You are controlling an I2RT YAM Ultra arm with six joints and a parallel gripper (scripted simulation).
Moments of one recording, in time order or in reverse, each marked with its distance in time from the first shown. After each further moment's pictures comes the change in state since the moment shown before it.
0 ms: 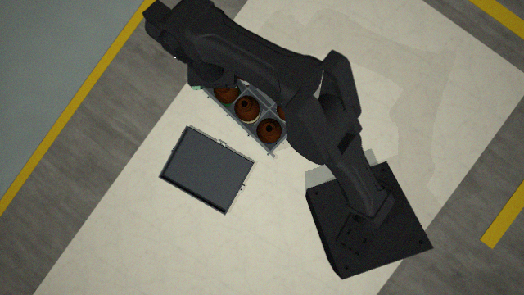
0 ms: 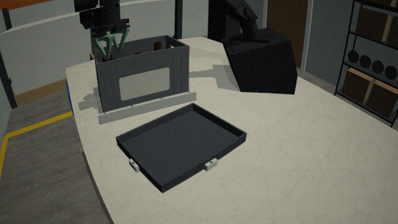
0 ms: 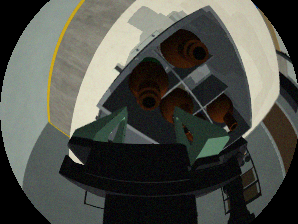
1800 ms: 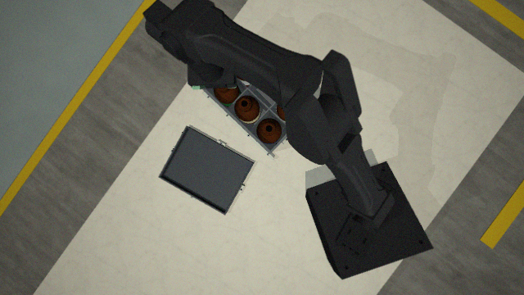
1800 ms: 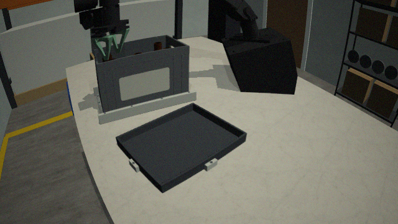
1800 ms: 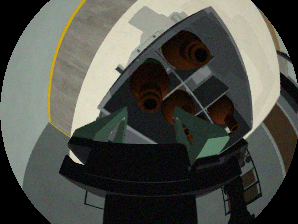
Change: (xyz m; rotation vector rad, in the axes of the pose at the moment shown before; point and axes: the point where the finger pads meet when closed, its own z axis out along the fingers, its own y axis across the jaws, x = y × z) arm -0.002 0.001 0.002 -0.007 -0.006 0.002
